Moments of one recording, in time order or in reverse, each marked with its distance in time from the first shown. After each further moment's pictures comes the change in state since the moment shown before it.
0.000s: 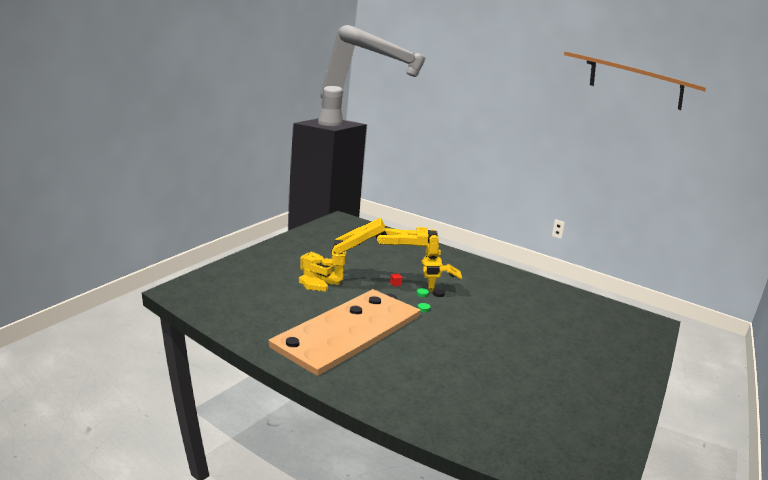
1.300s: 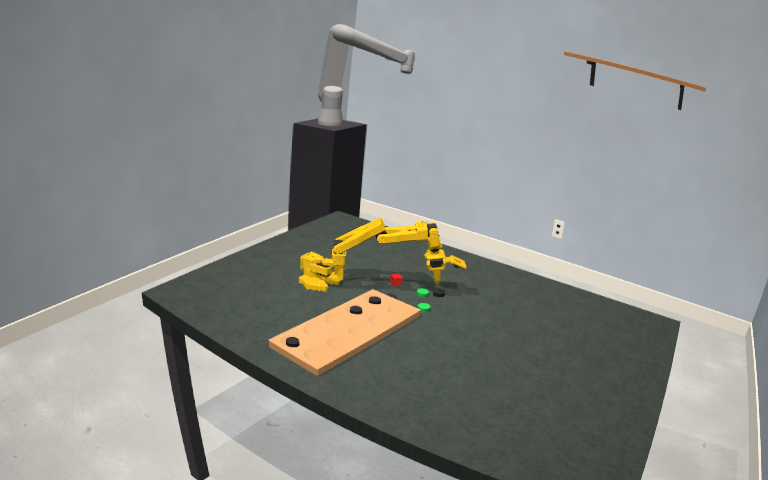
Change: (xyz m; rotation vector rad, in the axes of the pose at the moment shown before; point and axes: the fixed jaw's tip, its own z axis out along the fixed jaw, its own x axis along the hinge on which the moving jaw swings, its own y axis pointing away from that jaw) arm -0.017 0.004 -0.020 -0.005 -0.111 -0.013
